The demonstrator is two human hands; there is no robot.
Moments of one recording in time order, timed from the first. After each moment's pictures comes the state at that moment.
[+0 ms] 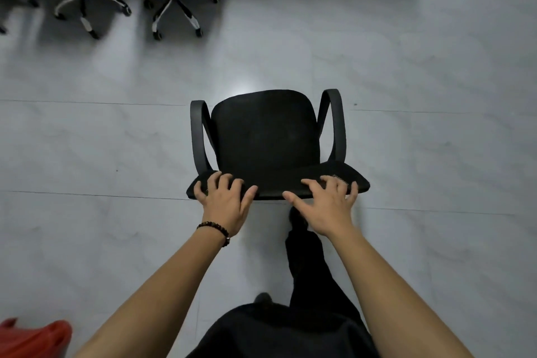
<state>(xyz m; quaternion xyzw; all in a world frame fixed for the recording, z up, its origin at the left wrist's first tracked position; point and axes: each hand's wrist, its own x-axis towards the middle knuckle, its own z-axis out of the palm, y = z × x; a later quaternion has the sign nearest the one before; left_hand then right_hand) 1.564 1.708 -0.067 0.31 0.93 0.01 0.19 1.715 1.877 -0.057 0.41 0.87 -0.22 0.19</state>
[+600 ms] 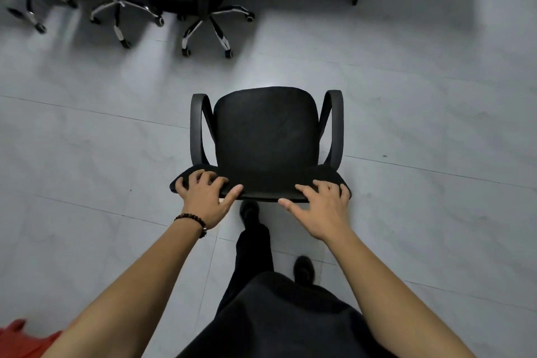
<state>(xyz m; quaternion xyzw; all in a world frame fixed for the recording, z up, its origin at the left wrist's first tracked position) 1.304 1.844 -0.056 0.23 0.95 -0.01 0.22 1.468 2.057 -0.063 0.29 0.91 -0.21 0.19</state>
